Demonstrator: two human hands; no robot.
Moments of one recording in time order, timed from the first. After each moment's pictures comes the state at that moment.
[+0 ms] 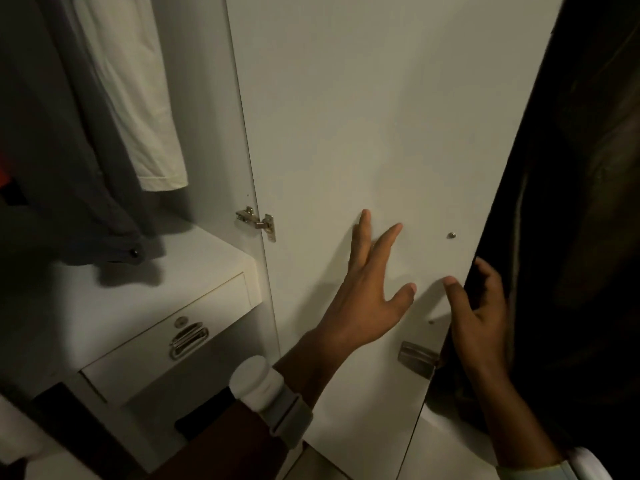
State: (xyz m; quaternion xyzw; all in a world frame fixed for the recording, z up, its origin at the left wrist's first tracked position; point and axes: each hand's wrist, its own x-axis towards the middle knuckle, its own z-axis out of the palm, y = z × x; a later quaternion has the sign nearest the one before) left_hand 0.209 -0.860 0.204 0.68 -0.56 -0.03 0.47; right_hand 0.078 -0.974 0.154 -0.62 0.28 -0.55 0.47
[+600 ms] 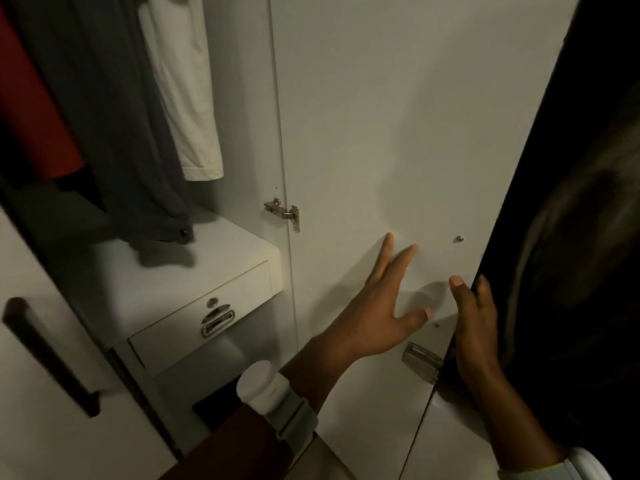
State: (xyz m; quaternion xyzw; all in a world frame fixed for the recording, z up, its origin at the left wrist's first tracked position) left_hand 0.197 -0.806 0.190 0.69 -0.58 -0.12 0.41; right_hand 0.080 -0.918 0.155 -0.60 0.26 -0.52 0.55
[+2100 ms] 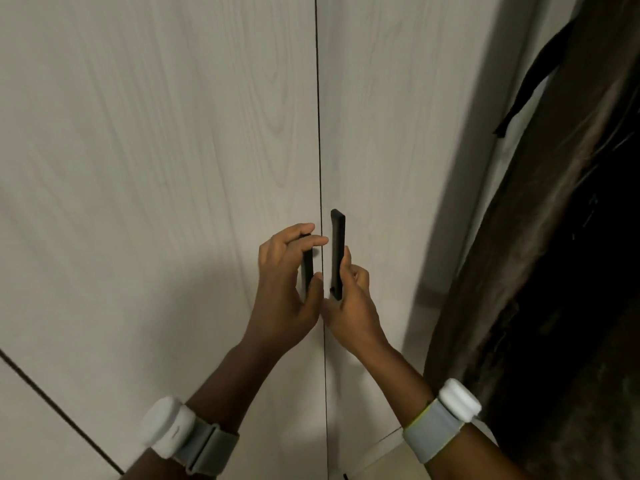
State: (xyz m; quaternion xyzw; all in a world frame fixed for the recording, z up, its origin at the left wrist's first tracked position) left_hand 0.309 -0.470 0.205 0.77 -0.37 0.33 0.41; right_hand 0.306 -0.613 0.138 -0.86 0.05 -0.20 0.46
